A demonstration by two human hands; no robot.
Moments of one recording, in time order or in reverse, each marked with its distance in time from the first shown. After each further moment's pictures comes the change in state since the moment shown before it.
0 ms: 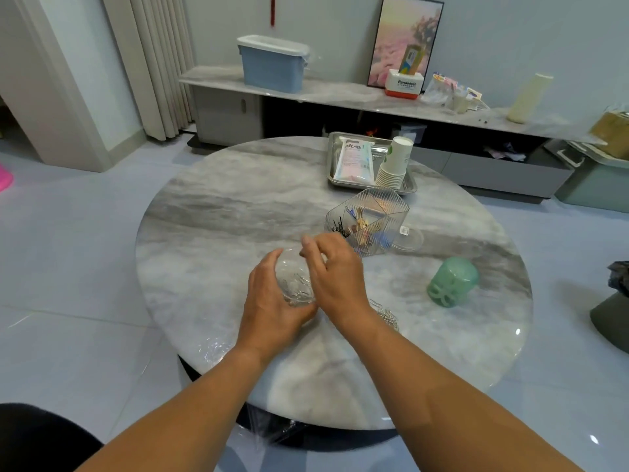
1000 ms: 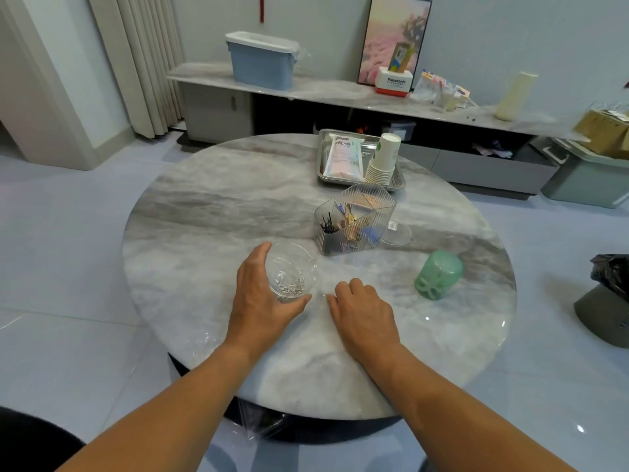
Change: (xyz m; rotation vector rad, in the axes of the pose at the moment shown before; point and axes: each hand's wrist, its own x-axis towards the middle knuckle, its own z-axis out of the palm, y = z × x) left_hand -0.004 0.000 0.001 0.074 0.050 0.132; right_hand -0.062 0.072 -0.036 -0.849 -0.298 -0.026
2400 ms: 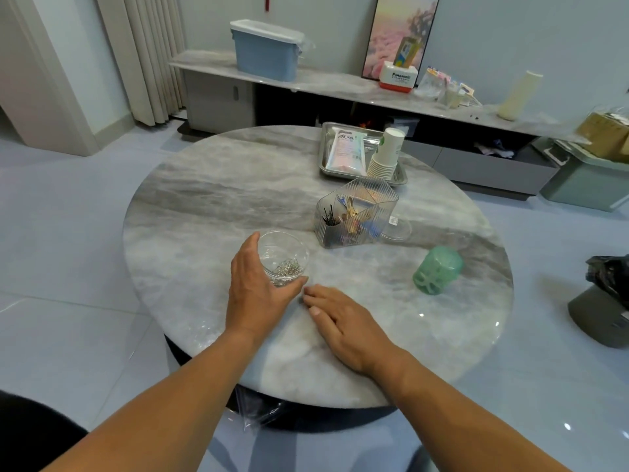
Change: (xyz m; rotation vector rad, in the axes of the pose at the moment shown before) left_hand 0.002 -0.001 0.004 0.034 0.084 -0.177; right_hand -0.020 -0.001 -0.009 0.581 -0.181 -0.303
